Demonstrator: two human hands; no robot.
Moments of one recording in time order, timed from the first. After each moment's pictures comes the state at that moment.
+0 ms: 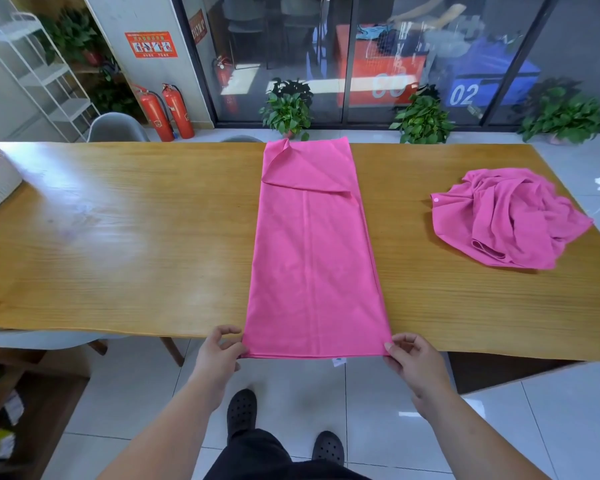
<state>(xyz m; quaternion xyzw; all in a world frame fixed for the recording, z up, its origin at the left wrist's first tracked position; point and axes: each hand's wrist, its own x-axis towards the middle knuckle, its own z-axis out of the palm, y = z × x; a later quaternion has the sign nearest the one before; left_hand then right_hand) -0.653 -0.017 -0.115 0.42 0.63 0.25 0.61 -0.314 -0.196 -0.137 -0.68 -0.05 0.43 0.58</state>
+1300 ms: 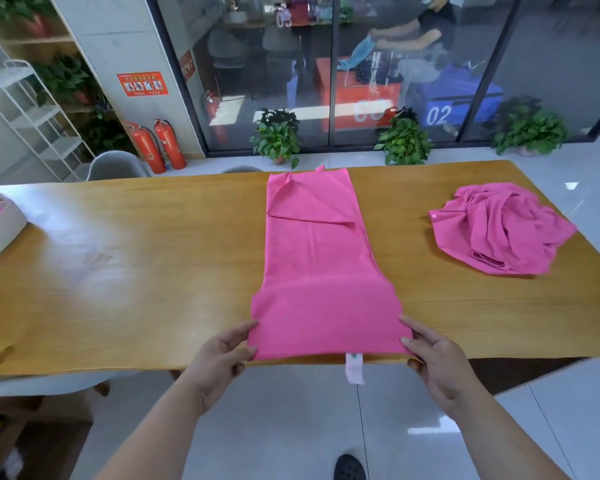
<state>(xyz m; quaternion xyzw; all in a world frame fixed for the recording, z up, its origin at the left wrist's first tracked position) -0.696 0.047 -0.058 0.42 0.43 0.21 0.77 -0.340 -0.177 -0.053 -0.63 -0.09 0.47 0.61</state>
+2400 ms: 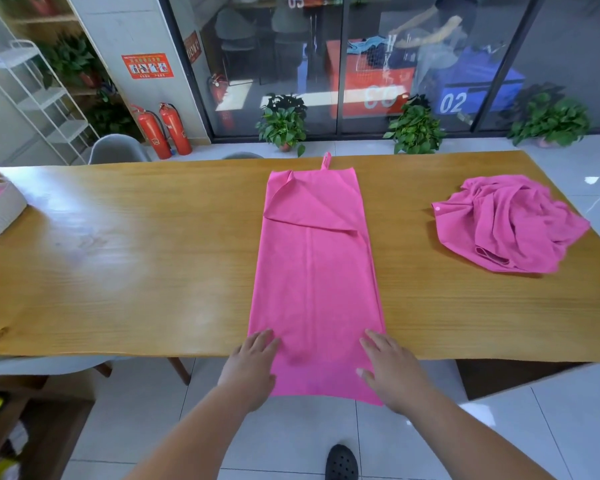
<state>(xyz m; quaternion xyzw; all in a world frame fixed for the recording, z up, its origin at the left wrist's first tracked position) -0.634 0.003 -0.103 0.89 0.40 -0.18 0.14 -0.356 -0.154 -0.098 -0.78 -0.58 0.23 -0.06</state>
